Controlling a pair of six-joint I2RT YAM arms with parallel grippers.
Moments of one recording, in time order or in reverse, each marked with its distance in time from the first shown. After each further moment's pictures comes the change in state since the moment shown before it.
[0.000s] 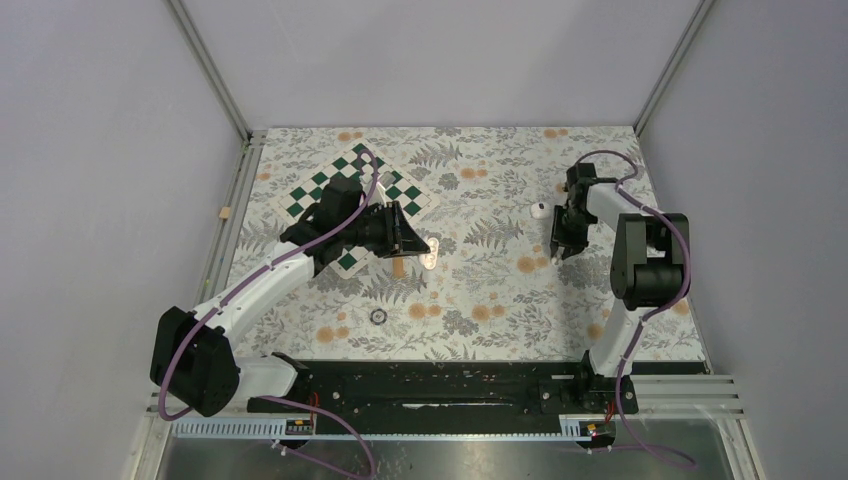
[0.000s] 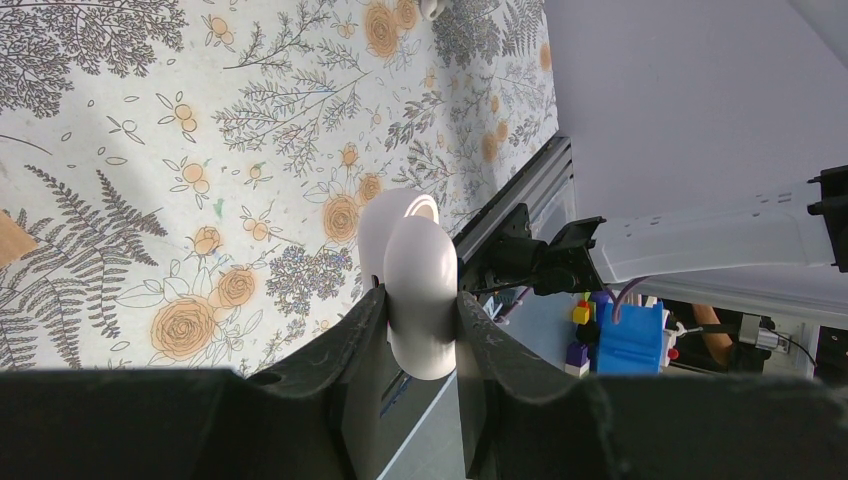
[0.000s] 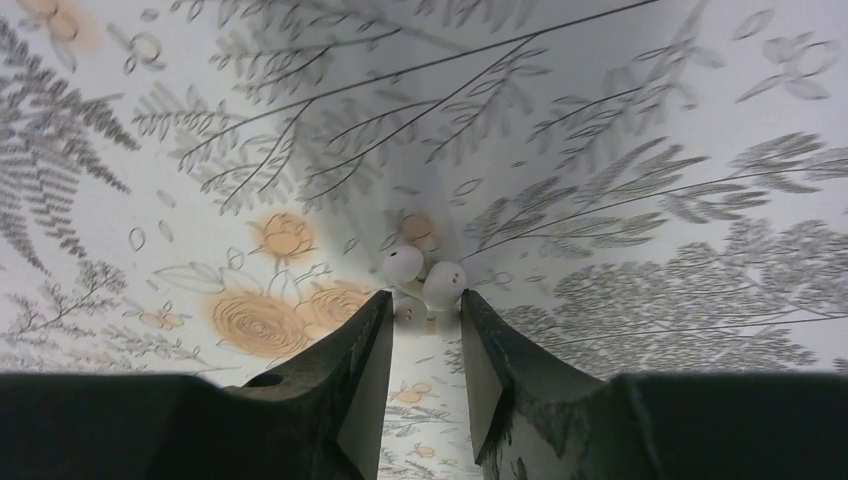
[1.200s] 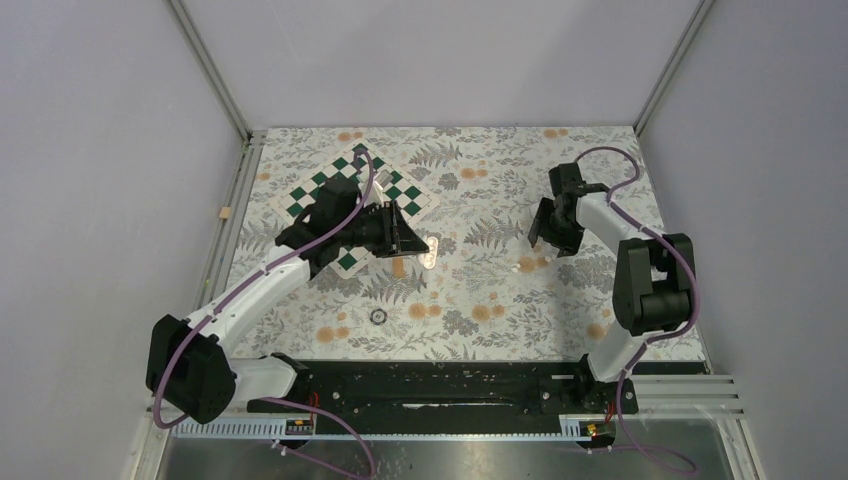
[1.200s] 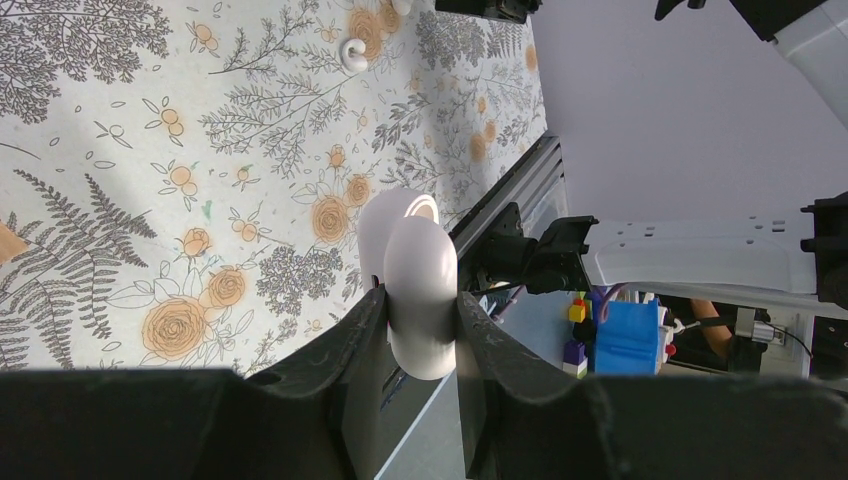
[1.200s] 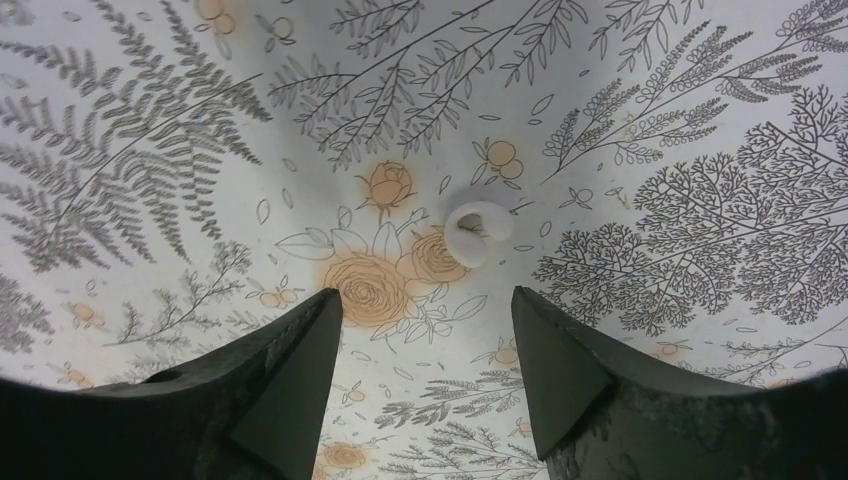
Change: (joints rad) left arm 0.000 -0.034 -0.002 -0.001 0.007 -0.002; right arm 0.139 -0.183 -0.099 0.055 0.100 0.275
